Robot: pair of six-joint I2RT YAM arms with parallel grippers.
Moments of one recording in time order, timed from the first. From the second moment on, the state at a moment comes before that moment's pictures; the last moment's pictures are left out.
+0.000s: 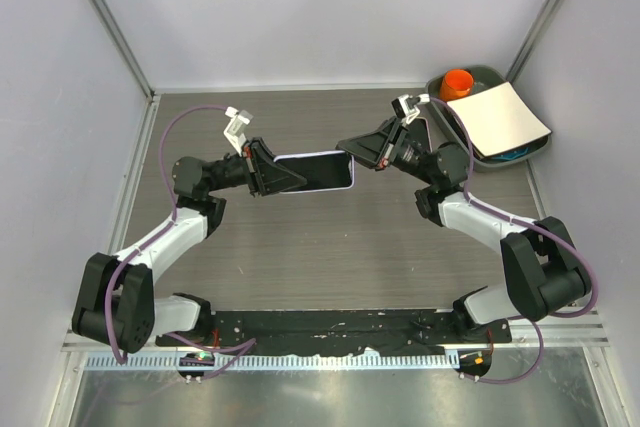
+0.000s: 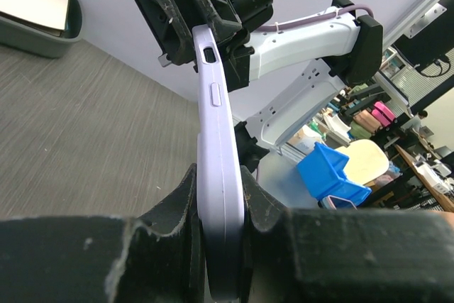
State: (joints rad) left arm -0.30 1.26 0.66 1.13 1.14 -1.11; right arm 0.41 1.43 0.73 1.23 -0.74 1.52
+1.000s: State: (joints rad) left arm -0.29 1.26 0.67 1.08 1.09 -1.12; right arm 0.40 1.46 0.75 1.11 -0.69 1.51
